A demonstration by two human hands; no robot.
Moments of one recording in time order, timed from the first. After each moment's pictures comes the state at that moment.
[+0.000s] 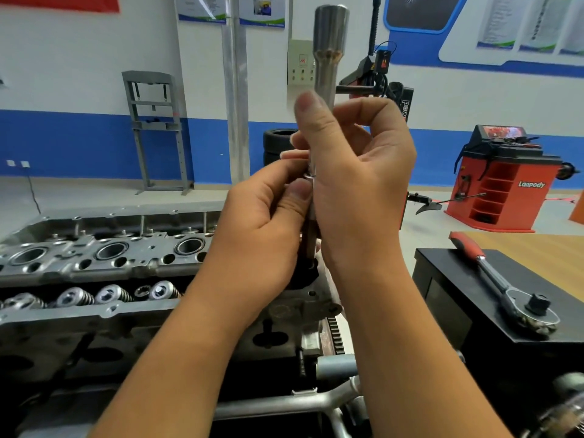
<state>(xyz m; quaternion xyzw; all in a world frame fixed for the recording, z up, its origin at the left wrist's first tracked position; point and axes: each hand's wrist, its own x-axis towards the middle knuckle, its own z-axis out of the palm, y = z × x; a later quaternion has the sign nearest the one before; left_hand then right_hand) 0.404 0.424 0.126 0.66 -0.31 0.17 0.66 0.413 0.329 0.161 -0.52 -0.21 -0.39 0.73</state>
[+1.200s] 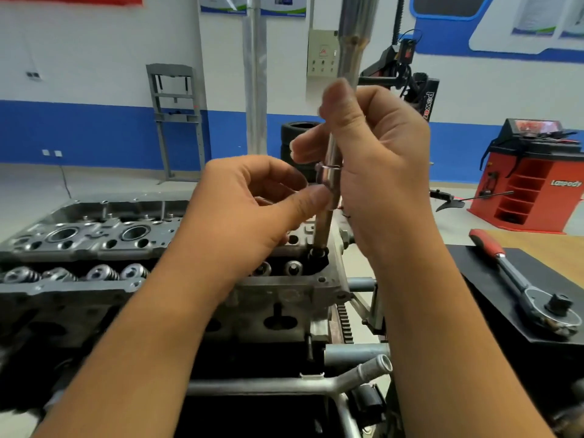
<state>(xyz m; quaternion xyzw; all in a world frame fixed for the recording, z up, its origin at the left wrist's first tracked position) 0.396 0.450 0.137 0.75 -0.18 0.21 0.60 0.409 0.309 0.169 -0.61 -0.27 -0.29 0.69</state>
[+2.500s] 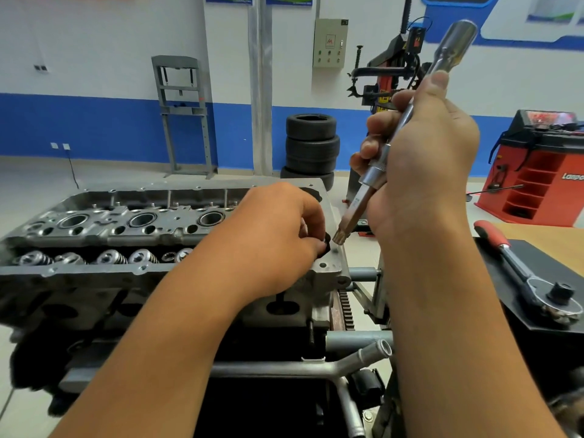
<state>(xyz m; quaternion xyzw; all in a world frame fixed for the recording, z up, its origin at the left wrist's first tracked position) 0.386 0.434 0.137 0.94 -0.16 0.12 0.29 0.411 0.299 0.180 -0.47 -0.07 -0.29 0.83</state>
